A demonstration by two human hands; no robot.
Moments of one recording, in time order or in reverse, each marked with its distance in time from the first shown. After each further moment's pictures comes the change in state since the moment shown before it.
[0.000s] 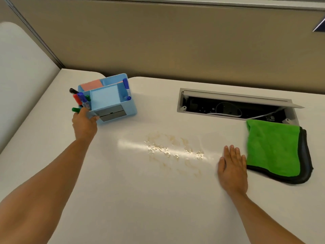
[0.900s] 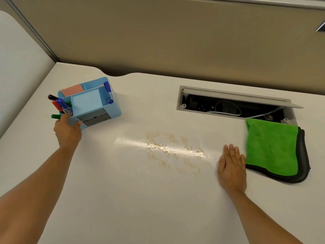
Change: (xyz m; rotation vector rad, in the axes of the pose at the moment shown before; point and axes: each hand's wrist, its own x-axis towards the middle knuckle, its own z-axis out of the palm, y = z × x) left_hand 0.000 -0.049 -0.015 -0.073 0.081 -0.090; right_hand 0.000 0.003 0.002 -0.005 0.004 0.001
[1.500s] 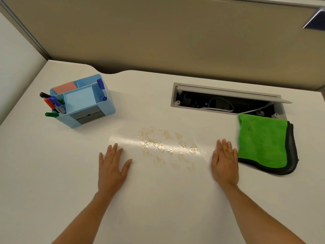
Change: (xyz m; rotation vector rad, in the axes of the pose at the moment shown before) left_hand -0.185 -0.038 0.054 0.339 -0.369 0.534; right_hand -0.001 0.001 0.002 0.024 0.020 -0.005
